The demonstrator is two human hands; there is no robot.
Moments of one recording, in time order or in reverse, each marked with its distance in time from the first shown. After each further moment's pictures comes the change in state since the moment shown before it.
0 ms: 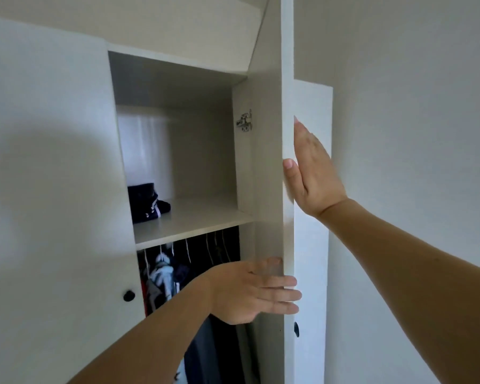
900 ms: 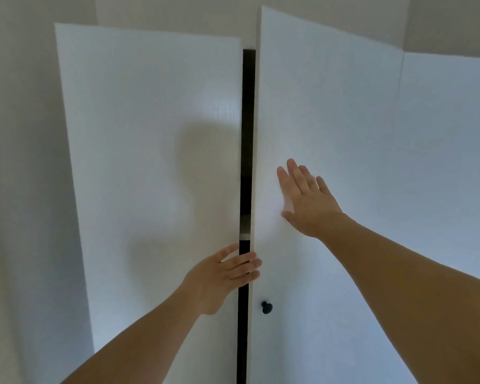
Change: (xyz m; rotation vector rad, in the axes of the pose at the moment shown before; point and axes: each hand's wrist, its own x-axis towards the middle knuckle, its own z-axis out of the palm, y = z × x) left_hand -0.201 0.032 0.016 -0.152 -0.786 -0.652; right_hand 0.048 -0.098 0.180 -0.120 -0.548 -0.144
